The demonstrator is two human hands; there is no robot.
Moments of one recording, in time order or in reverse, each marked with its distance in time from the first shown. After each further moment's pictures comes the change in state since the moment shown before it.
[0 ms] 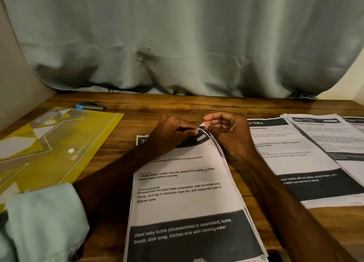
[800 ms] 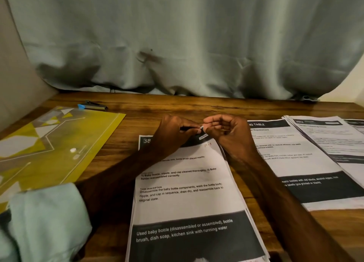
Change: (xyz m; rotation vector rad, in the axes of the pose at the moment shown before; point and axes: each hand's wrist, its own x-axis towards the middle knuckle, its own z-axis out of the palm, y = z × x) left_hand 0.000 0.008 0.004 0.040 0.085 0.012; right_hand -0.005 -0.005 0.002 -0.025 -0.042 -0.073
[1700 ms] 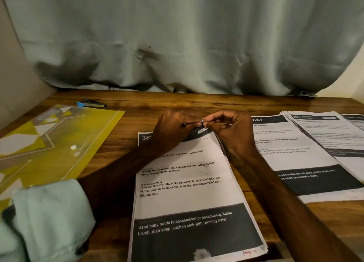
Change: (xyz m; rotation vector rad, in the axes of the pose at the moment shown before) left_hand 0.003 0.010 -0.004 0.153 0.007 0.047; right_hand -0.002 -0.003 0.002 -0.040 0.101 -0.116
